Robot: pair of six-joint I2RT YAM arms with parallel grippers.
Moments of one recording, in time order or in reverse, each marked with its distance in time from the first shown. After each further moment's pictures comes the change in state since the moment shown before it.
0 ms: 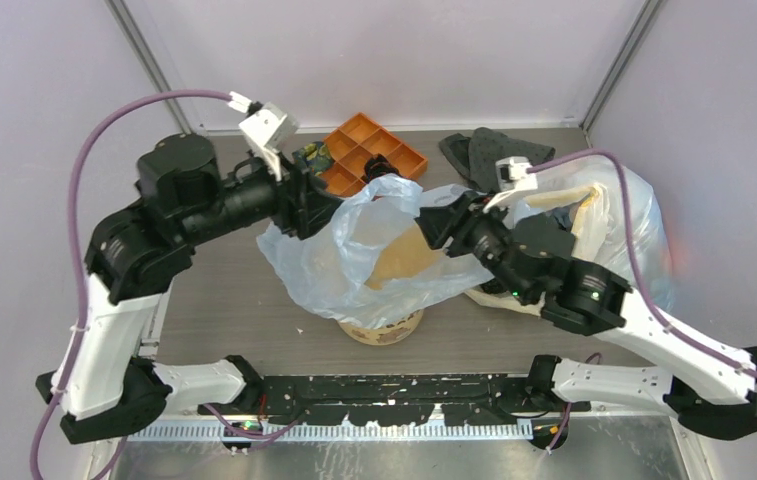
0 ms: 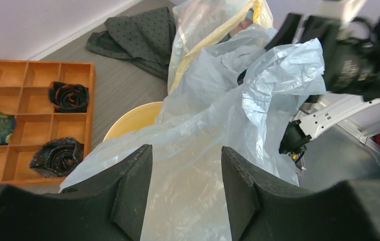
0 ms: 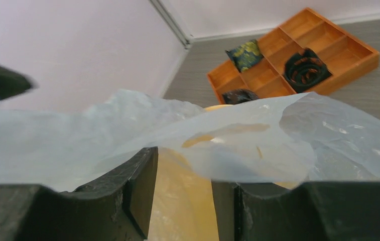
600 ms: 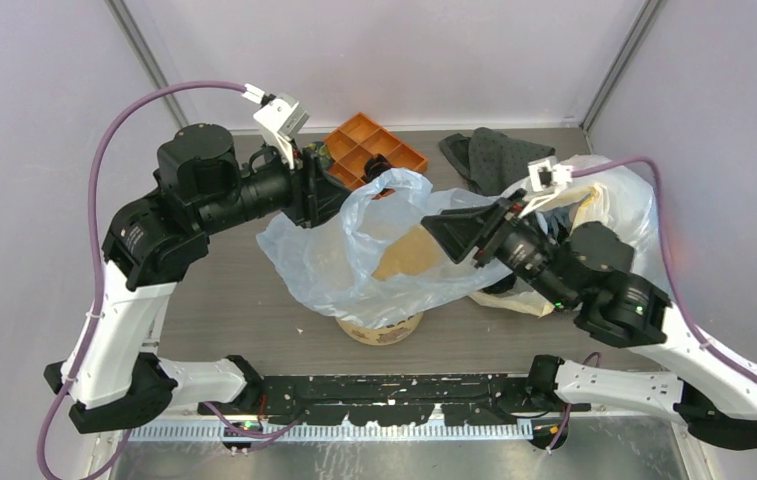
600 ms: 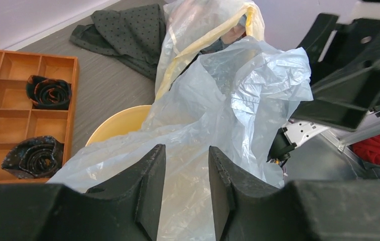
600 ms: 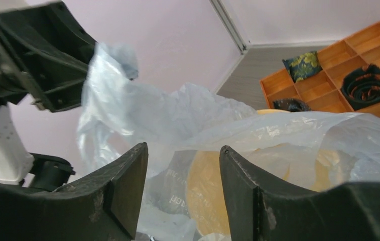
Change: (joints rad) left arm 0.000 0.060 0.002 0.042 0.025 -0.093; right arm 0.000 -0.123 0.027 0.021 -0.204 0.000
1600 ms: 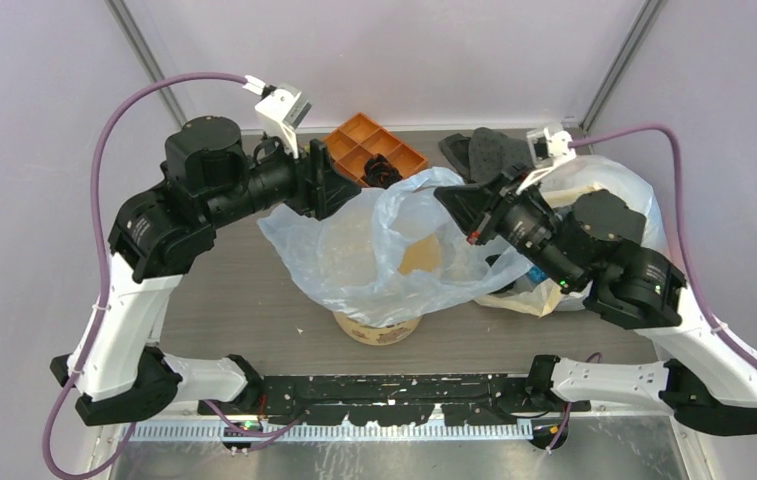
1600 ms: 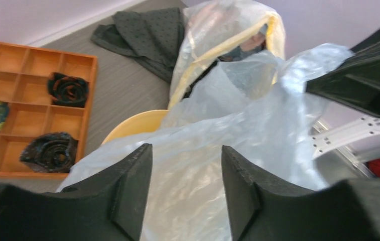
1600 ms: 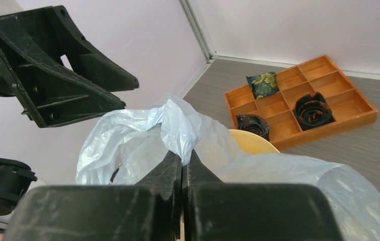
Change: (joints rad) left arm 0.000 0.052 0.048 -0.011 -0.055 -0.014; right arm 0.000 0.165 0.313 -0.192 0.053 -0.185
